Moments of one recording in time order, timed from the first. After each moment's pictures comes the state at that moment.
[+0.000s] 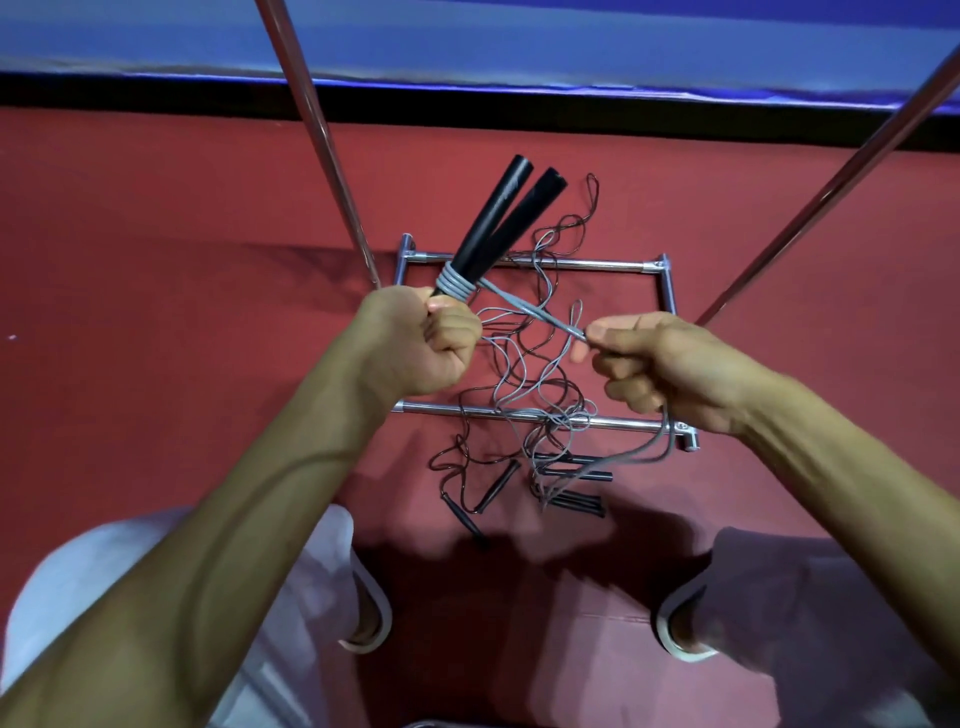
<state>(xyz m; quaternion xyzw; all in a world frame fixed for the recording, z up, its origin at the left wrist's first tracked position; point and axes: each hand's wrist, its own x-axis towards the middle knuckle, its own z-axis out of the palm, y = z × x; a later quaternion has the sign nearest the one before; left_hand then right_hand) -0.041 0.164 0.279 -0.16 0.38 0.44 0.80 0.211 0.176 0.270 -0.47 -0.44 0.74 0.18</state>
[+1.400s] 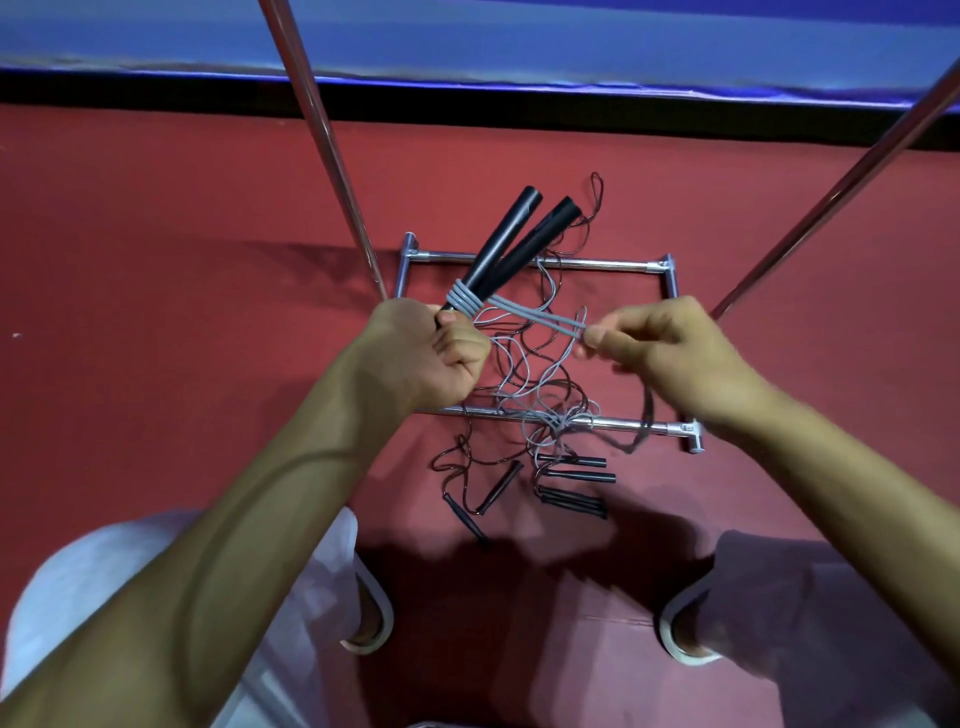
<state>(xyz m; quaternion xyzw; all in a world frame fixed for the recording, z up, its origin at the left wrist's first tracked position) -0.032 0.154 0.286 -0.18 0.44 0.43 0.76 0.207 0.173 0.266 -0.52 -0.67 0.47 0.23</state>
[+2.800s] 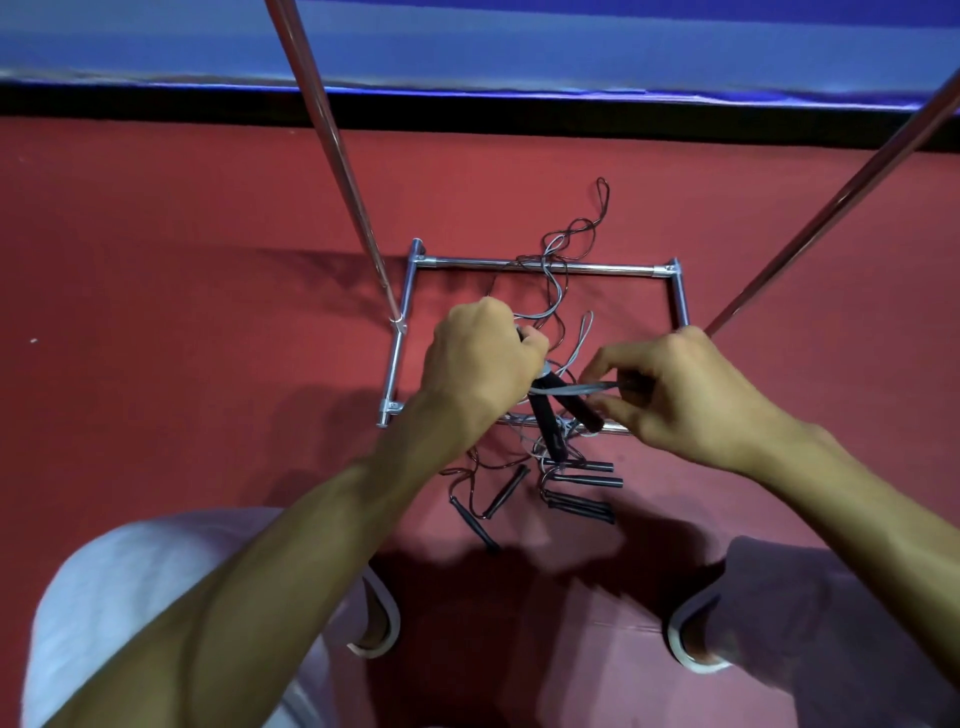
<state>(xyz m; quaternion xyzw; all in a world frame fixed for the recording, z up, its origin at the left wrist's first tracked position) 0.016 0.147 0.267 0.59 0.76 0.18 0.20 0.218 0.157 0.273 -0.40 -0.87 0.24 0.11</state>
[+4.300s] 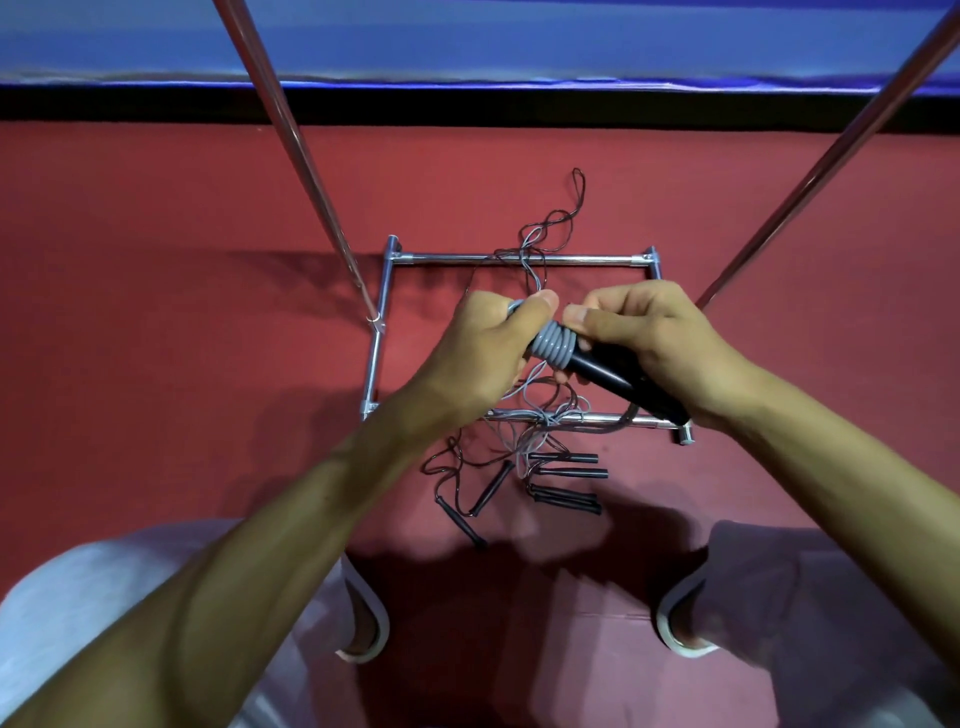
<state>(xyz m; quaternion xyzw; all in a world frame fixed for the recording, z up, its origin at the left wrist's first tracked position) 0.024 0.144 0.268 0.51 0.57 0.36 0.53 0.200 0.167 0.288 -0.43 -0.57 0.64 0.28</state>
